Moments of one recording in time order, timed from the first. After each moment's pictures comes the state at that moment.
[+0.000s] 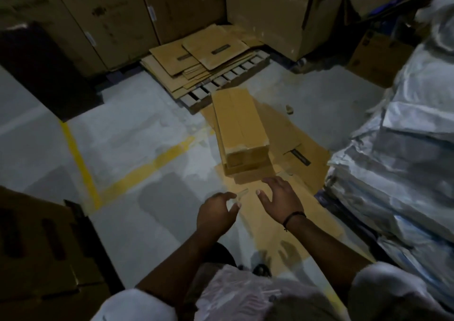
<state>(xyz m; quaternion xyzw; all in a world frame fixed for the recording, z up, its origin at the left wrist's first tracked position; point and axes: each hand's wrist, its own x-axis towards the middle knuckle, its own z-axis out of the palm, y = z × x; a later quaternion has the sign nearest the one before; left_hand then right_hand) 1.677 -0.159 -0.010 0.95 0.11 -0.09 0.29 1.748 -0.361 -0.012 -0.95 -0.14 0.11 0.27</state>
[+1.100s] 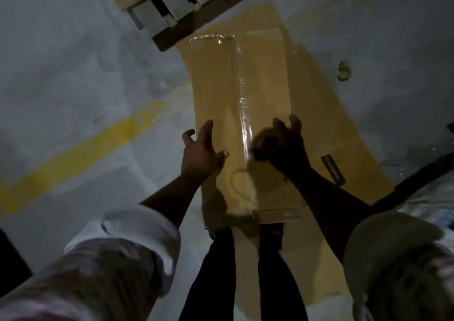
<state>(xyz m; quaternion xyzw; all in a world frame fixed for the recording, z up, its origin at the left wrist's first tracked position) 2.288 0.000 -0.376 0.85 0.29 -0.21 0.39 2.380 -0.221 -0.376 -0.94 -0.06 0.26 0.18</state>
